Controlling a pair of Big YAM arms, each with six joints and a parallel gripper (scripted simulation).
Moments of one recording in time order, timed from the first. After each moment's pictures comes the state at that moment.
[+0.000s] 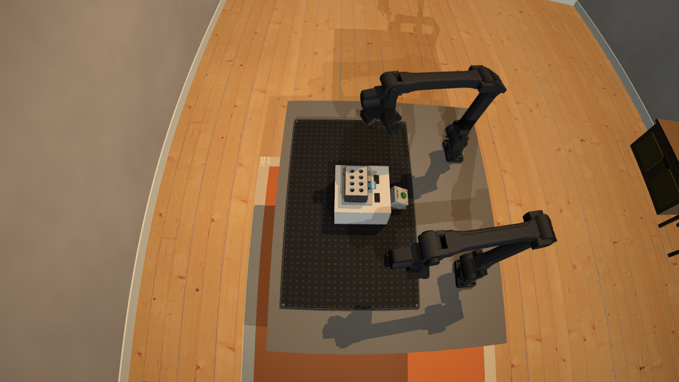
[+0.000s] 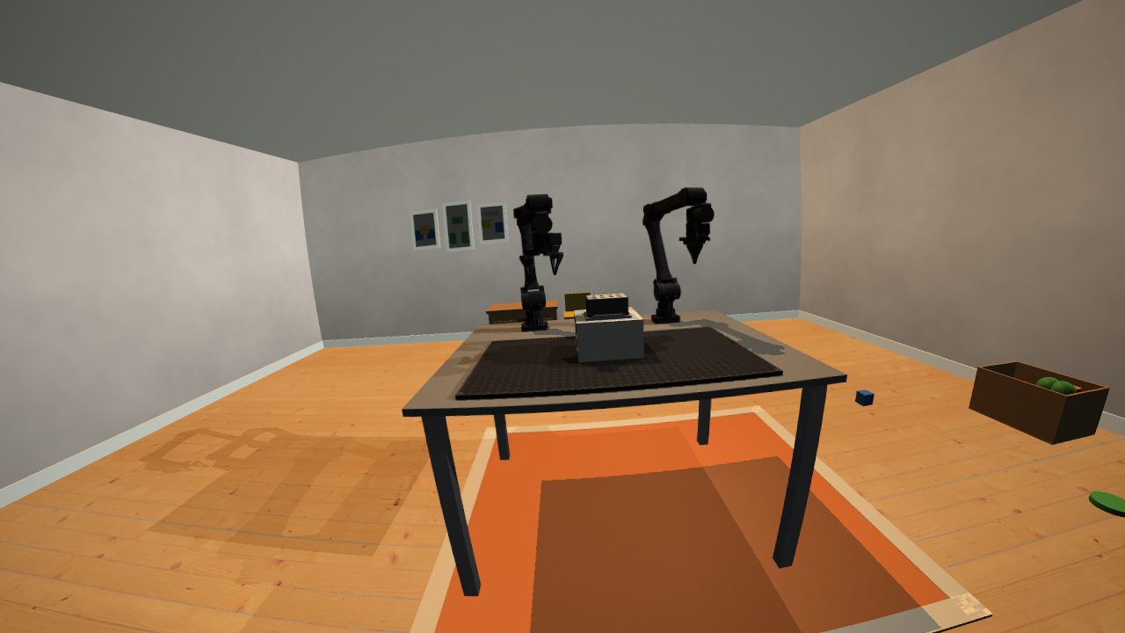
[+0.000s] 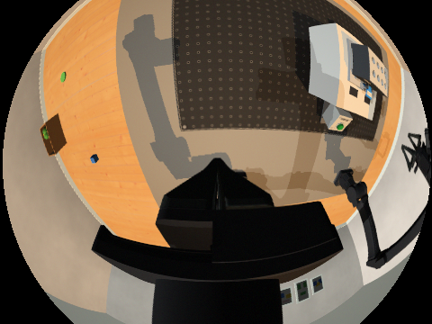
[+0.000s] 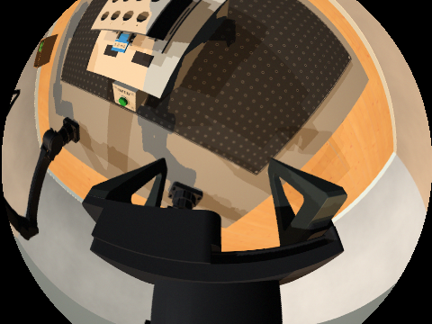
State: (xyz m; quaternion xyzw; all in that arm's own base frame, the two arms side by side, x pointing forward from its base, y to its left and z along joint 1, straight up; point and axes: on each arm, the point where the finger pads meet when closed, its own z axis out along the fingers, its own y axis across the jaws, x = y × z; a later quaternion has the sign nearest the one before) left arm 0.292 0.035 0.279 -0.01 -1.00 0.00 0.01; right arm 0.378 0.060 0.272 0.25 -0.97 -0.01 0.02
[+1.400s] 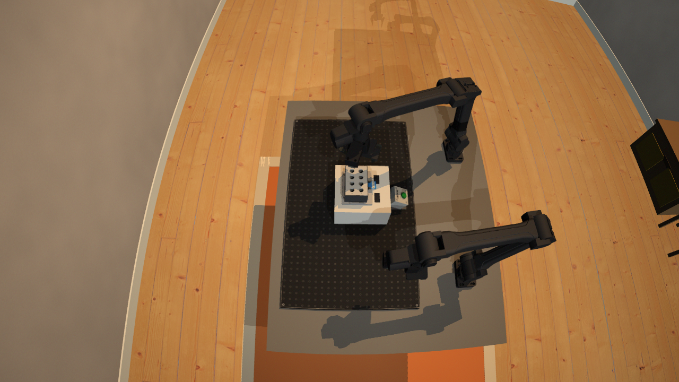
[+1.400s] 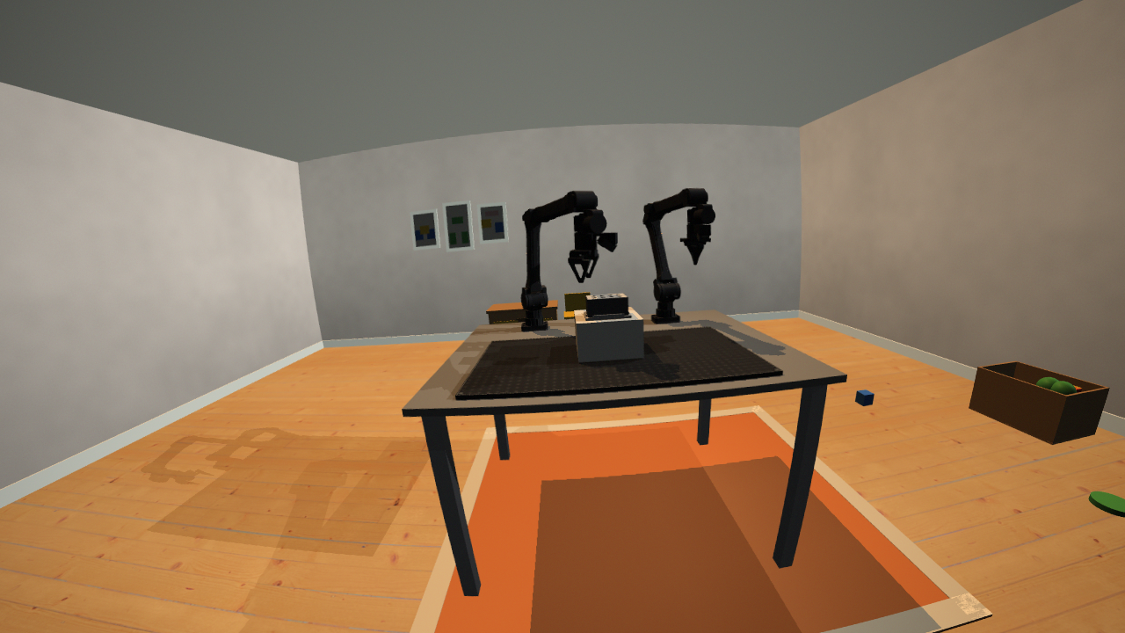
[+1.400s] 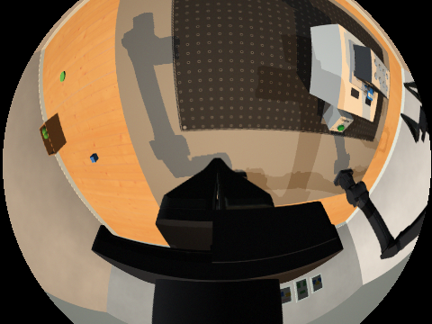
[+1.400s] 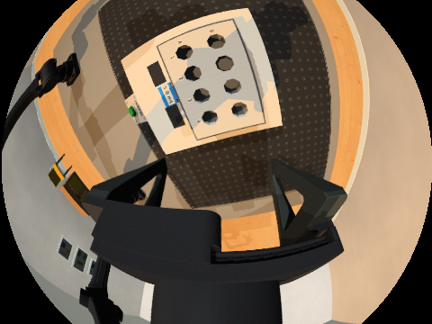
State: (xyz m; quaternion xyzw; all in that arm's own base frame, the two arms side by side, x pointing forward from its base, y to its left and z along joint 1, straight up) left arm 0.296 0.036 0.276 -0.01 -1.00 0.00 0.02; right arm 0.484 0.194 0.261 0.57 -0.82 -0.01 0.03
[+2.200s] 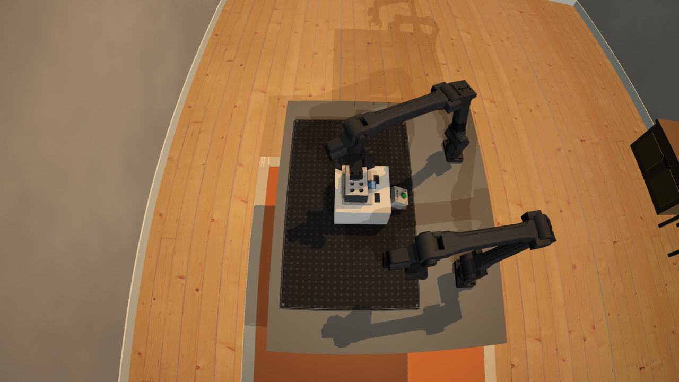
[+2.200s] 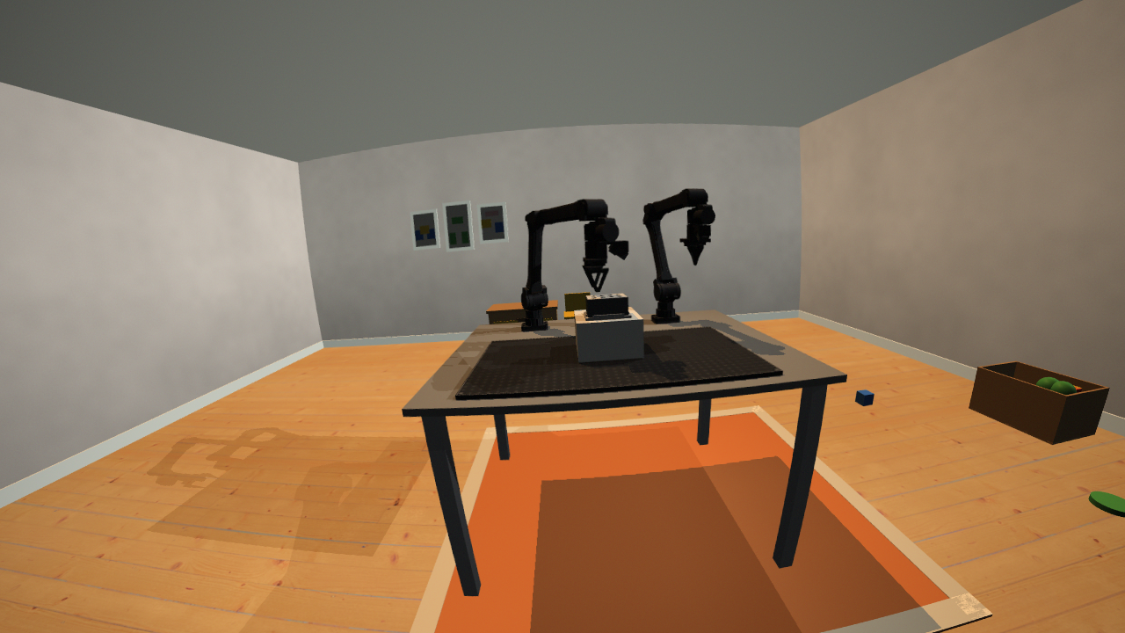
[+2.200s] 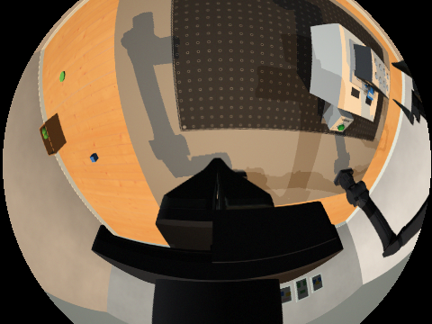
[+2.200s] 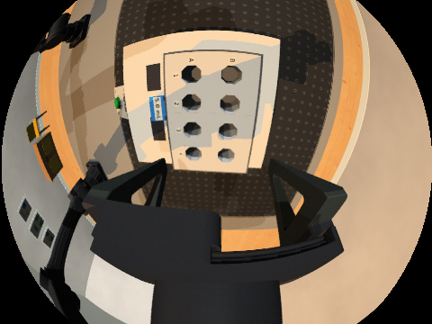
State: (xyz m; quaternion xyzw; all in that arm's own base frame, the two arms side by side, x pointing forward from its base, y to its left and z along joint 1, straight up) left arm 0.296 0.036 0.274 -0.01 -1.00 0.00 0.02; right arm 0.507 0.225 0.232 0.70 -0.71 -0.01 0.02
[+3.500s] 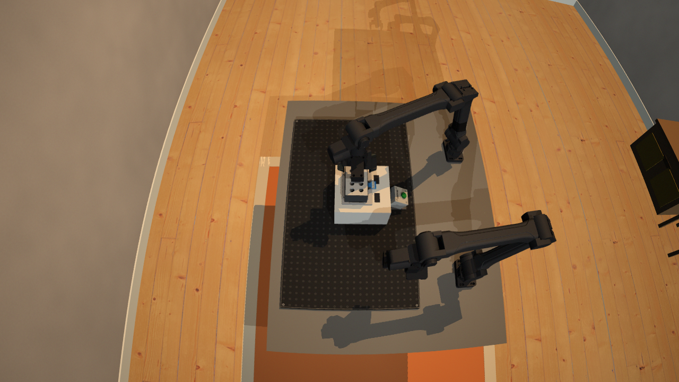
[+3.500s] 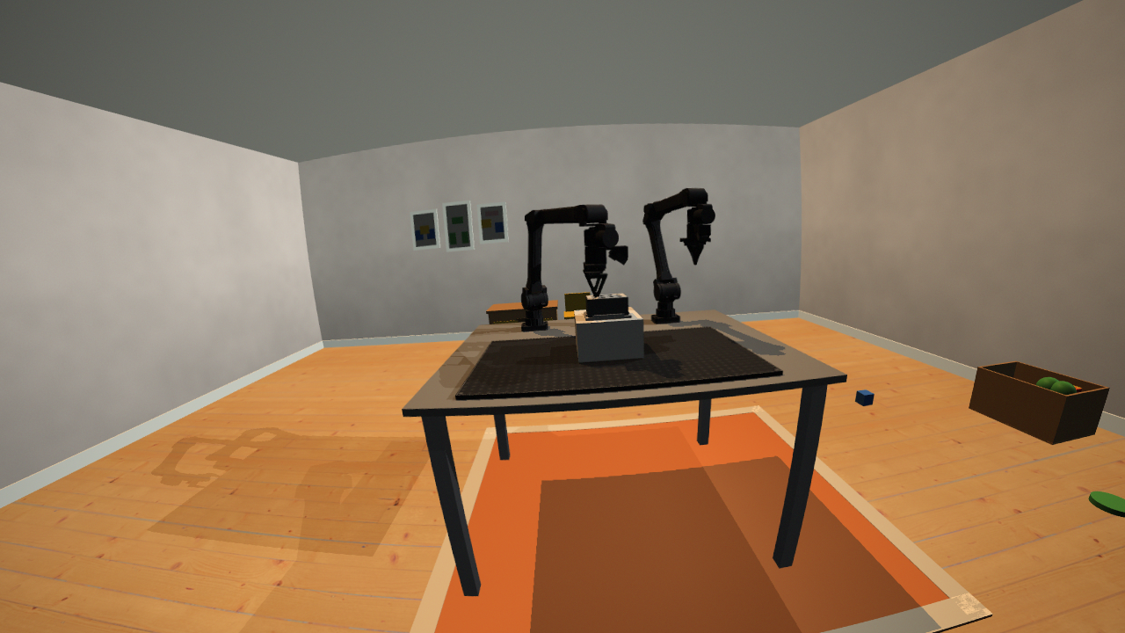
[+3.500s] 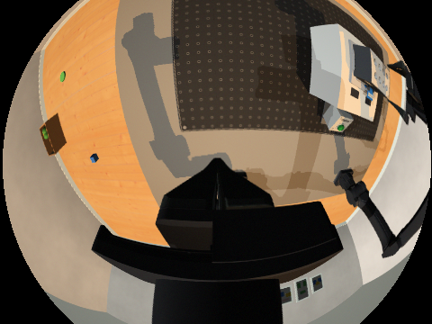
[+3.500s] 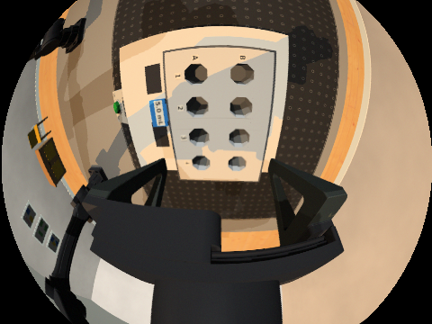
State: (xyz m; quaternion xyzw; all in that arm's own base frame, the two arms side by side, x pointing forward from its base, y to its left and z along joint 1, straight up) left arm 0.296 0.036 0.276 -0.01 -1.00 0.00 0.02; right arm 0.497 0.224 0.215 0.69 -0.72 -0.01 0.02
